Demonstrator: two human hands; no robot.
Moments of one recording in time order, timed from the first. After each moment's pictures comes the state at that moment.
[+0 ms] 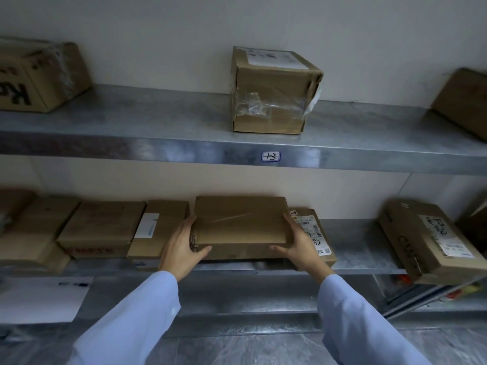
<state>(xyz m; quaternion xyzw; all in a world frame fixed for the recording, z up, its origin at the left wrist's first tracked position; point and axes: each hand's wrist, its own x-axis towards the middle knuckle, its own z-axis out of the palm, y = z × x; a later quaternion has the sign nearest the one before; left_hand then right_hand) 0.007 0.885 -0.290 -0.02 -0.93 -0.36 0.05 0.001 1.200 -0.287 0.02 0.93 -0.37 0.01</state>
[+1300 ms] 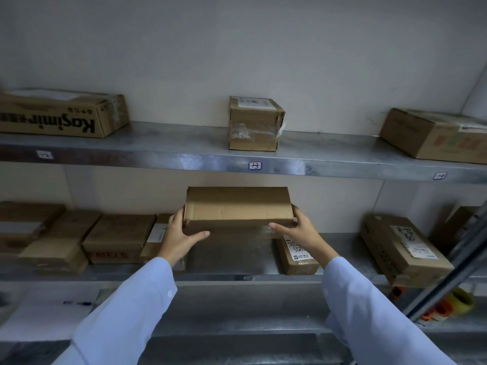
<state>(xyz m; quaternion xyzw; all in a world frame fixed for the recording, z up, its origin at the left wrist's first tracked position) 0.049 0.885 -0.203 0.02 -0.83 -0.56 0.05 0.040 1.206 -0.188 -0.01 0.83 -0.56 -0.01</state>
